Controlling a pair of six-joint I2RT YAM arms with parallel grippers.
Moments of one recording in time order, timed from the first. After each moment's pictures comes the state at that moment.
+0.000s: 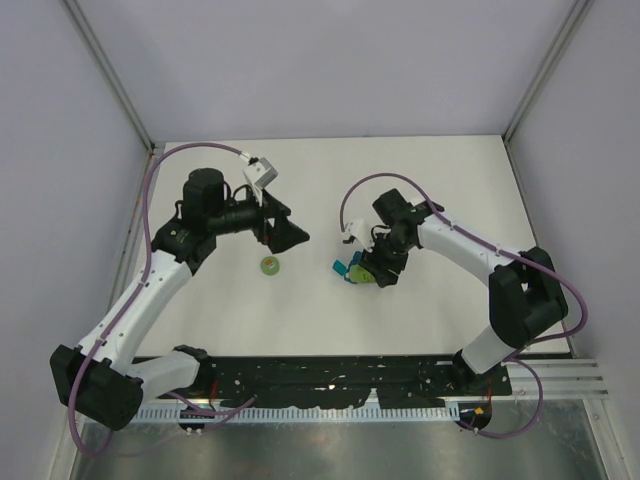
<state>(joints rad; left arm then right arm) -0.39 1.14 1.08 -0.30 0.74 -0.05 0.53 1.59 1.13 -0.86 -0.29 -0.65</state>
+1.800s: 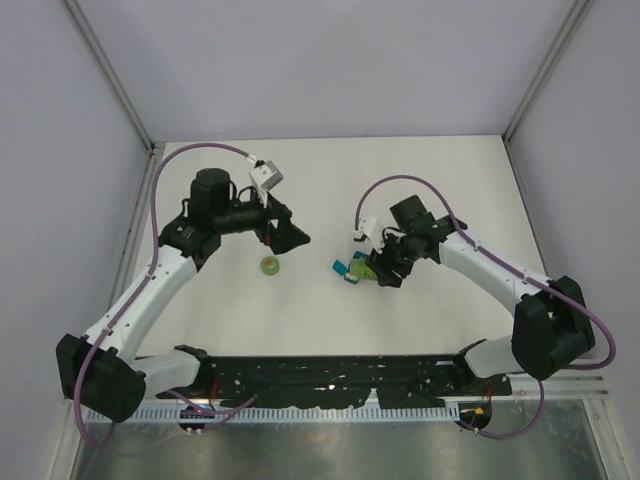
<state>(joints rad) -0.39 1.17 1.07 -0.31 0.74 0.01 0.49 1.41 0.98 -0.72 -0.35 -0.60</state>
